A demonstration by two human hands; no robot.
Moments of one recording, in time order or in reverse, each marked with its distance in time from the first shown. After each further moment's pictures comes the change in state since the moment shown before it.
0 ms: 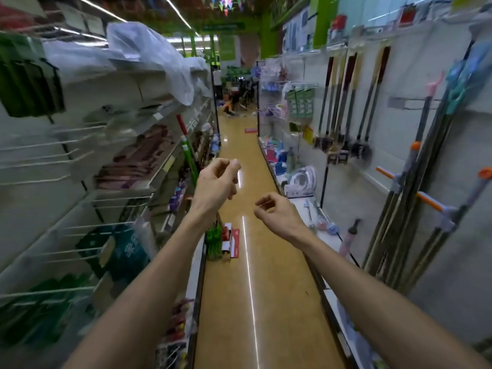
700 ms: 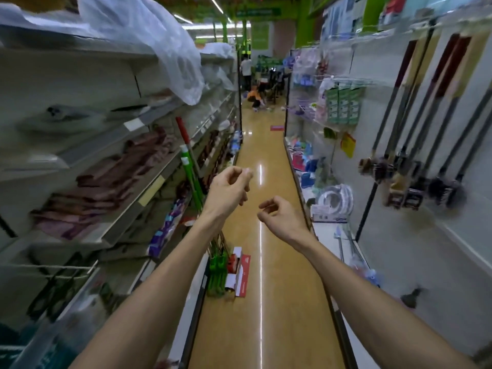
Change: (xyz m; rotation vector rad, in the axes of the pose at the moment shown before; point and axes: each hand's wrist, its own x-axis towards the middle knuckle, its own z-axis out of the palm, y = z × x) left_hand 0.387 -0.184 0.086 0.071 0.057 -0.082; right_hand 0.432 0.112 0.022 0.020 -0.134 0.042
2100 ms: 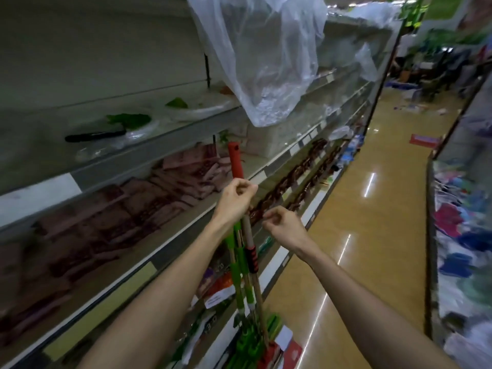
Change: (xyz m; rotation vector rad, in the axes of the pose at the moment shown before) left_hand 0.584 -0.298 -0.087 0.138 0.516 -0.318; right_hand 0.690 0.044 0.199 -0.098 -0.553 -0.193
